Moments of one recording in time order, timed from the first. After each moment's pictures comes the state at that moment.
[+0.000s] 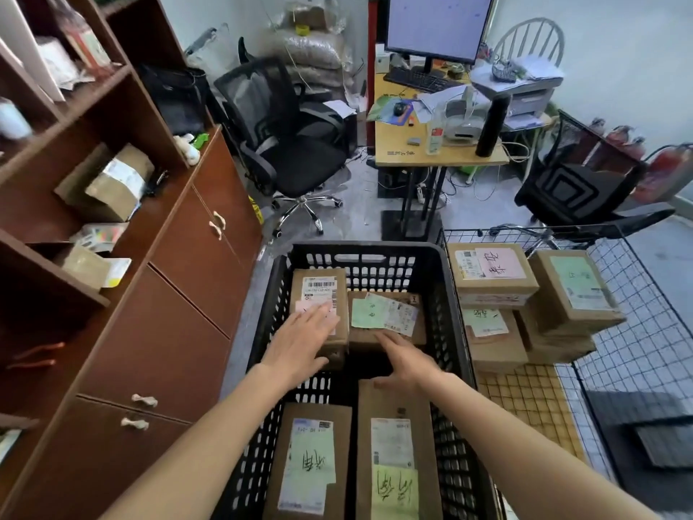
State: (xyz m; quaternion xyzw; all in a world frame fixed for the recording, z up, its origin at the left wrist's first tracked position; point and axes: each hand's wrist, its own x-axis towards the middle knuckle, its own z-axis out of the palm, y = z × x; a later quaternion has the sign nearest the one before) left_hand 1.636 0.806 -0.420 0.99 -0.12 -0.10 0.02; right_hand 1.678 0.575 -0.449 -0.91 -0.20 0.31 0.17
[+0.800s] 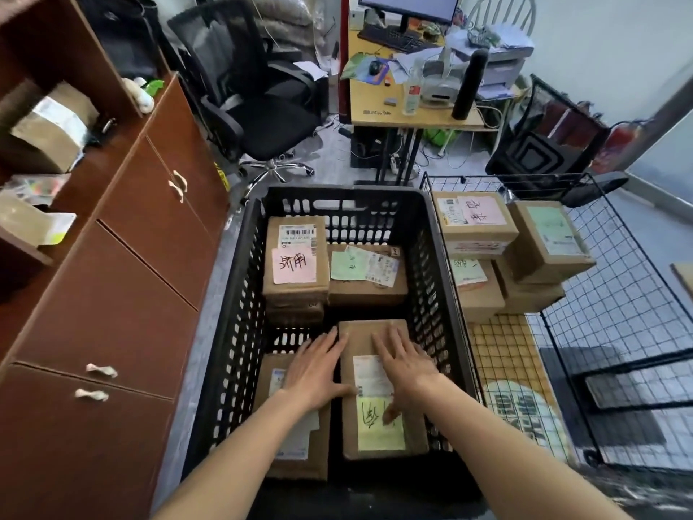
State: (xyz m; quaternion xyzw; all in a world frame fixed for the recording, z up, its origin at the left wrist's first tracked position) left_hand 1.557 0.740 -0.530 0.96 -0.07 -0.23 0.15; right_hand 1.594 0.550 -0.496 -0.91 -0.21 0.36 -0.05
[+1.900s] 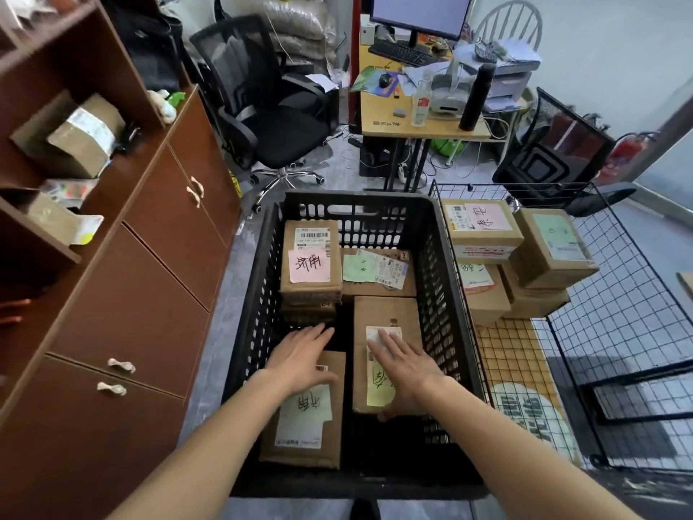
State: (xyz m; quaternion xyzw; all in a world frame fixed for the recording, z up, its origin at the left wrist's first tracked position) left_hand 1.555 0.787 -0.493 0.96 -0.07 -0.23 0.11; right_hand 1.581 0.553 -0.494 -0.91 -0.29 0.30 -0.04
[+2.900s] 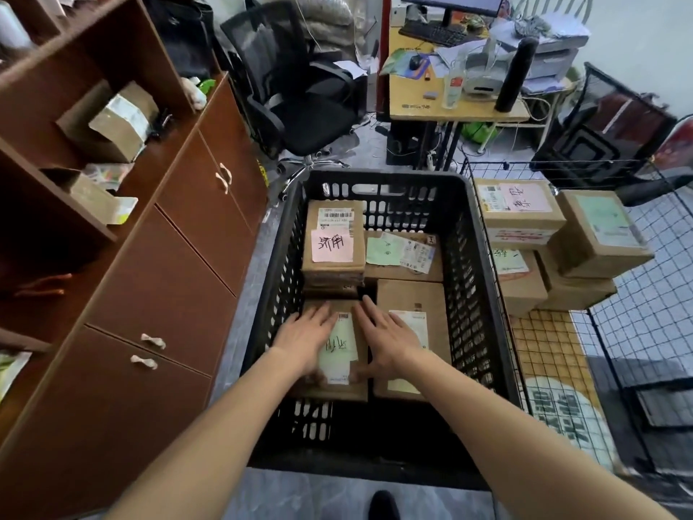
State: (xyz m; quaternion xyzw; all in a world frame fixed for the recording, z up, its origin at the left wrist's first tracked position) left_hand 1.550 0.804 -0.490 0.96 -0.07 -0.28 -0.03; right_hand 1.592 0.618 -0.510 -0.91 -0.31 0.26 0.07
